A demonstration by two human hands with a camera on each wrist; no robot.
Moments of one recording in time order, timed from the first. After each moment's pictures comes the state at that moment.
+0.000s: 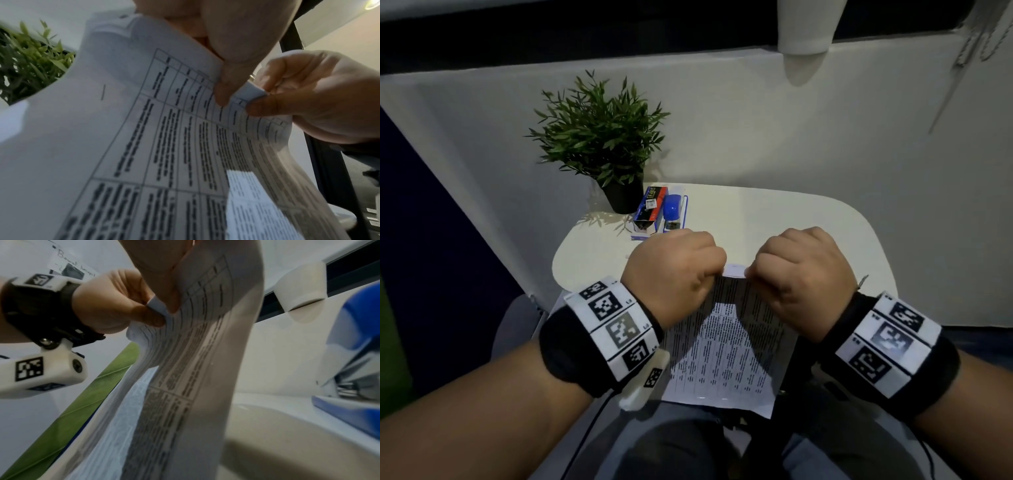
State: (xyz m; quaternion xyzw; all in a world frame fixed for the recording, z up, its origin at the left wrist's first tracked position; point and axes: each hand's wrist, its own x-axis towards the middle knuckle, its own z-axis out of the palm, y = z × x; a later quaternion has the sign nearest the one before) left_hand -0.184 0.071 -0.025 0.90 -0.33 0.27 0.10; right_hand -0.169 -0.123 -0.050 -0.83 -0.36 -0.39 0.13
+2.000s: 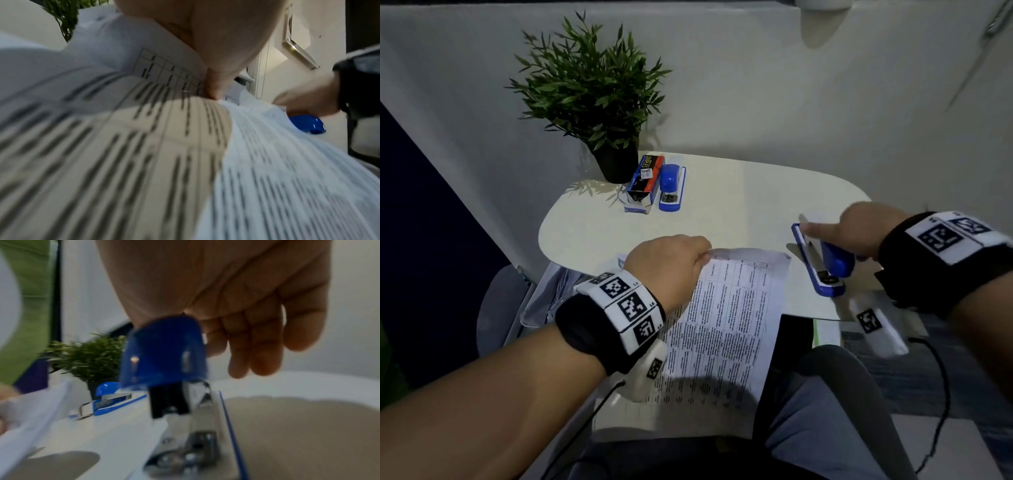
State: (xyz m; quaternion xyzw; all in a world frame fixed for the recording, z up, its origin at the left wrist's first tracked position) left_hand -0.169 0.072 -0.073 0.99 -0.13 0.08 0.08; right_hand -0.107 -0.173 -0.024 -0.98 0.05 0.17 0.05
